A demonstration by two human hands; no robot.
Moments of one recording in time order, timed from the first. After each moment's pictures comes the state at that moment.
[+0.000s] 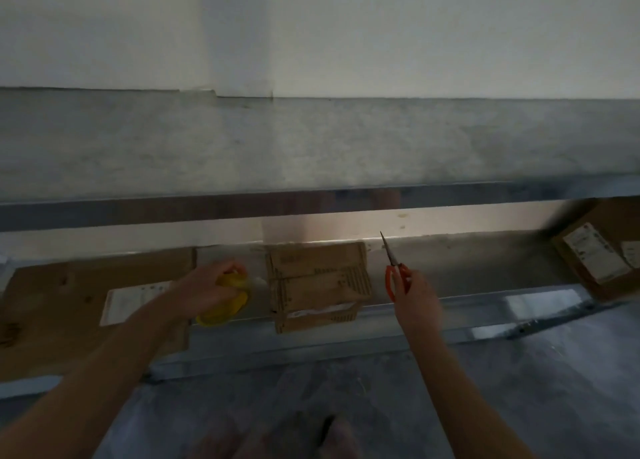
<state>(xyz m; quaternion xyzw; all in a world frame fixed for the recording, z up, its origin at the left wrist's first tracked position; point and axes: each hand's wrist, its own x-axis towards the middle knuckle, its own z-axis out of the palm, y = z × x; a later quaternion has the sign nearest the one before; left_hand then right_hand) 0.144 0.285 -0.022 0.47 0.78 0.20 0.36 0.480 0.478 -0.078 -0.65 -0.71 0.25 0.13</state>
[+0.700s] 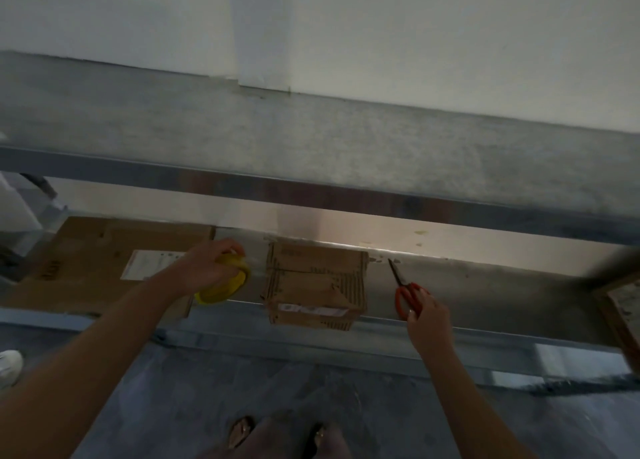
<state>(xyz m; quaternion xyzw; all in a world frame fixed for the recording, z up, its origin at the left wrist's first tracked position) 0.170 0.276 -0.007 0.38 0.84 0.24 0.31 0.522 0.534 -0.122 -0.54 -0.80 0.25 0.07</state>
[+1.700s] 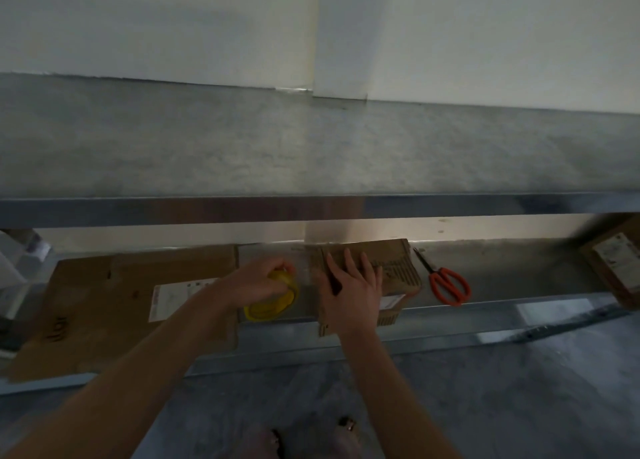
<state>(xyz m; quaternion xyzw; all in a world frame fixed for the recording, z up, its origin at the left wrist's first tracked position) 0.115 0.280 -0.022 0.49 0.73 0.22 0.42 0.305 0.358 -0.057 -0.50 -0.84 0.17 0.13</state>
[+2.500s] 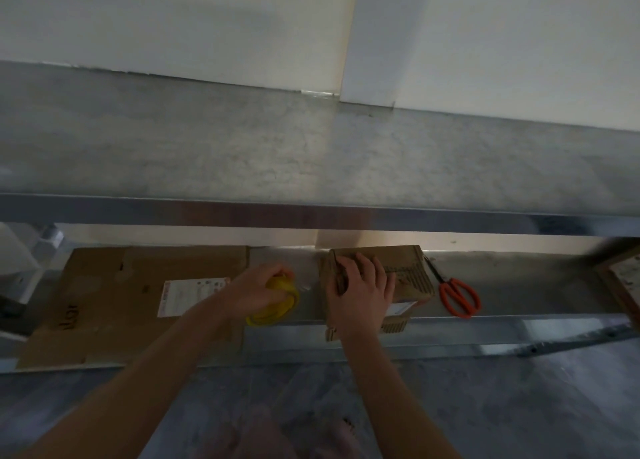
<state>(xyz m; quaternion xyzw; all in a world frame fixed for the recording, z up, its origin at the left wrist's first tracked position) 0.105 0.257 -0.043 0.48 0.73 0.26 0.41 0.292 0.358 -0.064 -0.53 -0.82 0.12 0.18</state>
